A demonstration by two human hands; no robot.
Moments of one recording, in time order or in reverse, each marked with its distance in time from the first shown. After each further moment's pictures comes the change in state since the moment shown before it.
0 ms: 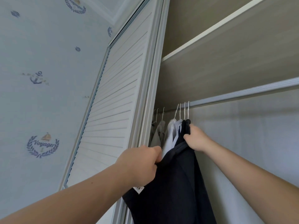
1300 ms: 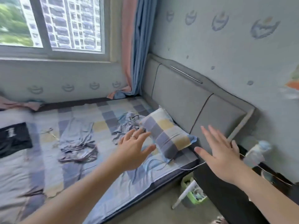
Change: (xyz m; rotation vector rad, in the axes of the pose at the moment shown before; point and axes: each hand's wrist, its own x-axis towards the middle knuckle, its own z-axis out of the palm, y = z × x) left_hand -0.960 -0.033 -0.279 0.335 -0.062 -1.817; right_hand -0.762 -0.570 0.235 0.421 -1.096 -1.317
